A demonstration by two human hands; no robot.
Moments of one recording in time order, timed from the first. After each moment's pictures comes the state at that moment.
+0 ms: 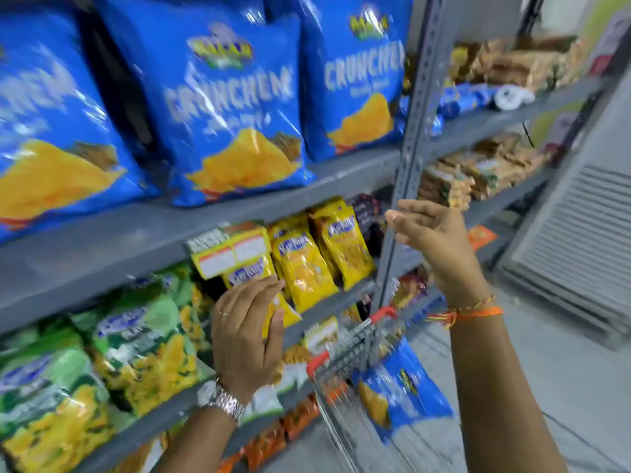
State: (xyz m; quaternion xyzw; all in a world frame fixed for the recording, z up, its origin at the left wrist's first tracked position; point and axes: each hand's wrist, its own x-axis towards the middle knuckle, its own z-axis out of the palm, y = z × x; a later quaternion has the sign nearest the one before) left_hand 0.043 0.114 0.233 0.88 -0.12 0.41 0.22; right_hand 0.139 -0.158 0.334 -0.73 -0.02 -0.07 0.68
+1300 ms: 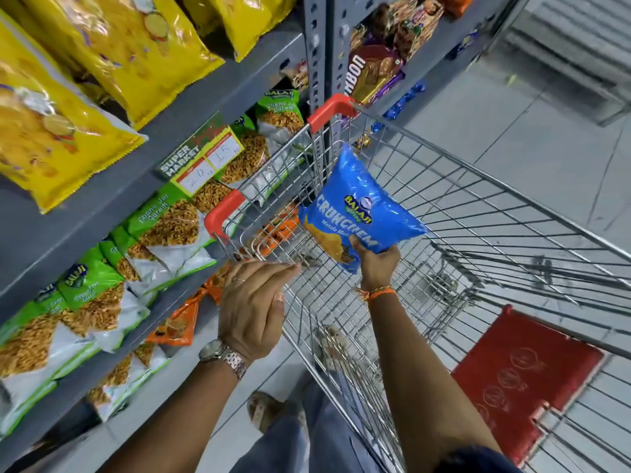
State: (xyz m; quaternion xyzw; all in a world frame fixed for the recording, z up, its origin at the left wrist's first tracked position) left_hand 0.025 0.019 -0.077 0.94 -0.22 0.06 0.26; right_hand 0.081 -0.205 -0.213 -0.54 0.41 -0.05 0.73
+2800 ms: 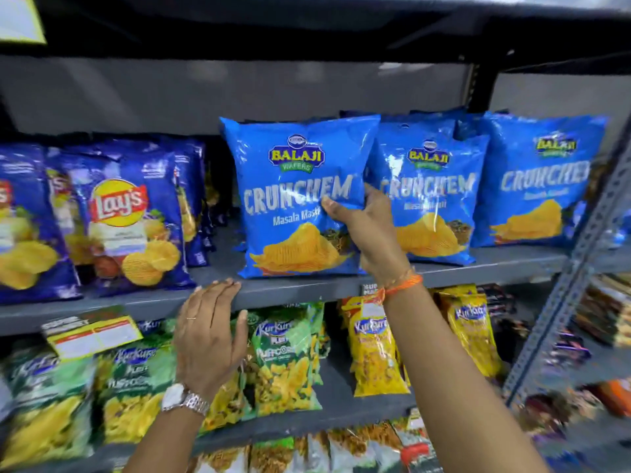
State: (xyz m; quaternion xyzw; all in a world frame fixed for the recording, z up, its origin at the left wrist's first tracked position) left_hand -0.068 0.325 0.294 0.83 0.13 0.54 -0.06; right_hand 0.114 0.150 0.455 -0.58 -0.31 0.02 0.75
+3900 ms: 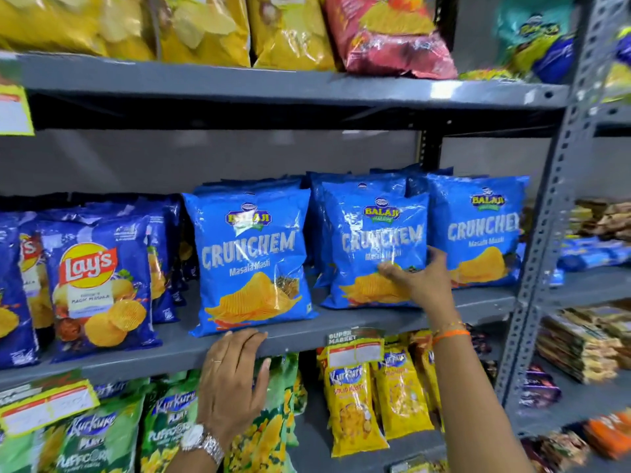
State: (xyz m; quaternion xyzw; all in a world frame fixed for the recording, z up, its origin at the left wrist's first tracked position) left_hand -0.017 0.274 0.296 0.87 0.07 0.49 0.00; right_hand 0.198 0.017 0.435 -0.75 -0.14 -0.16 0.63
